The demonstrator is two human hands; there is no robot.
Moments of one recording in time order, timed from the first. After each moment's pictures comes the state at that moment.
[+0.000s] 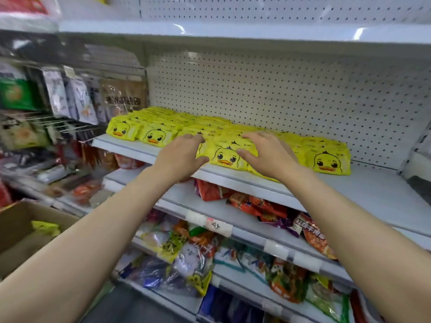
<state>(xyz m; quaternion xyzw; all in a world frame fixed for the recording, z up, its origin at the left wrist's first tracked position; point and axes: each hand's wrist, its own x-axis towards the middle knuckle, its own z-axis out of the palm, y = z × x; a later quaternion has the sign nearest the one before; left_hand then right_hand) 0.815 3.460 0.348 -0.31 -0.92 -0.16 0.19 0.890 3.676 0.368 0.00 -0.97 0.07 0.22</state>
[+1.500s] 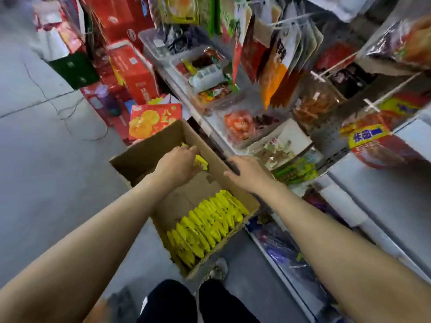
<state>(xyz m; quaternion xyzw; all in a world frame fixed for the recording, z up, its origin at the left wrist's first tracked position) 0.384 2.877 0.029 -0.01 -0.98 -0.13 -0.12 0.345 3.084 0.022 0.19 -0.93 0.17 -0.25</state>
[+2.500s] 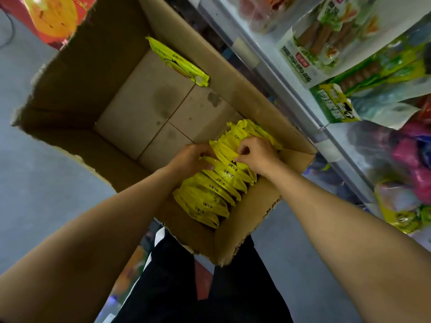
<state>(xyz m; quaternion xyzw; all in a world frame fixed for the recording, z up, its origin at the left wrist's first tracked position) 0.386 2.848 -0.267 -0.03 -0.82 -0.41 -0.41 0.364 3.061 -0.245 -0.06 -0.88 0.21 -0.42</state>
